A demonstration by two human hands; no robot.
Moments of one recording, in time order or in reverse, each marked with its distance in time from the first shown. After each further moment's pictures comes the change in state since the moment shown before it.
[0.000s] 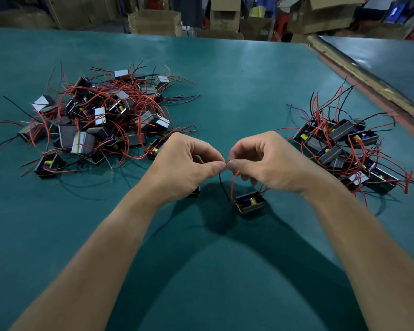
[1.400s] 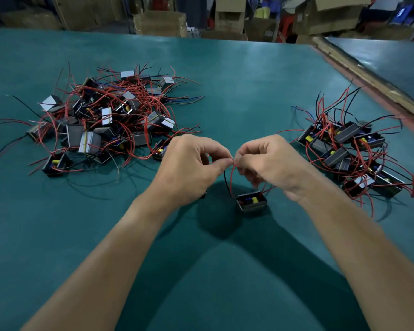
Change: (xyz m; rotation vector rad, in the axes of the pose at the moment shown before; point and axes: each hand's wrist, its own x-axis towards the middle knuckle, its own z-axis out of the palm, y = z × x) left_hand 0.000 -0.002 0.005 0.201 0.162 0.208; right_hand 0.006 -0.003 0.012 0.134 0.145 0.176
